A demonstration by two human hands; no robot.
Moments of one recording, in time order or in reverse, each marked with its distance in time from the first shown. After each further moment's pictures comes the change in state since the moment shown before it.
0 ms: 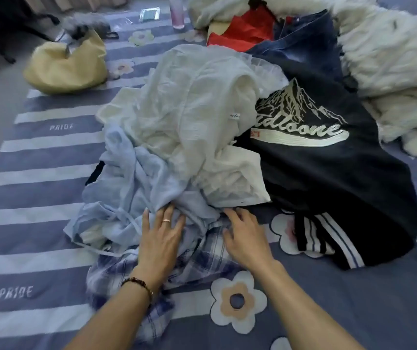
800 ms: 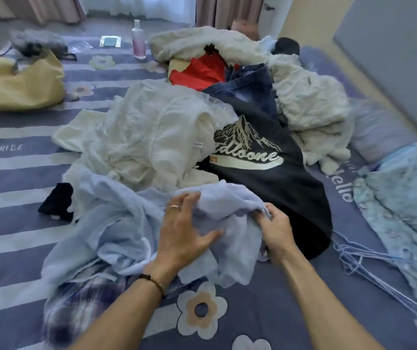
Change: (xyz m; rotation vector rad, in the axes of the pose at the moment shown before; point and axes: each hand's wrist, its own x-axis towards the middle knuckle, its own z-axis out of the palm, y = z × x) left_hand 0.041 0.082 -0.105 -0.949 0.219 0.065; right_hand -0.058 0.024 -0.138 1.031 0.424 0.303
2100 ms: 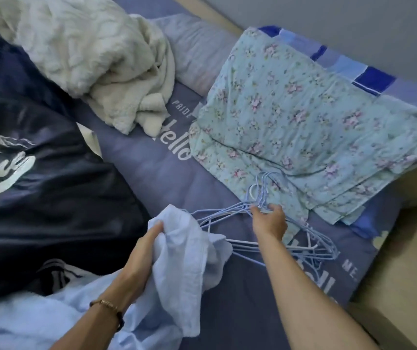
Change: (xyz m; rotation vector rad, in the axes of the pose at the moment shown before) left_hand 0.032 0.218 0.395 -0.578 -0.702 -0.808; right_hand 0.127 0.205 -0.458 -0.131 0.871 0.580
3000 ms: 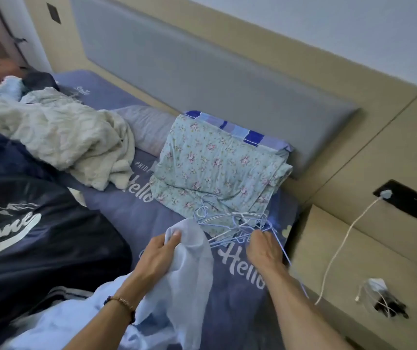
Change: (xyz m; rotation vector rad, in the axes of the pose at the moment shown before) left_hand -0.172 0.063 0.065 0.448 -0.159 0.433; right_hand -0.154 -0.007 -0.238 -0.847 0.069 -0.405
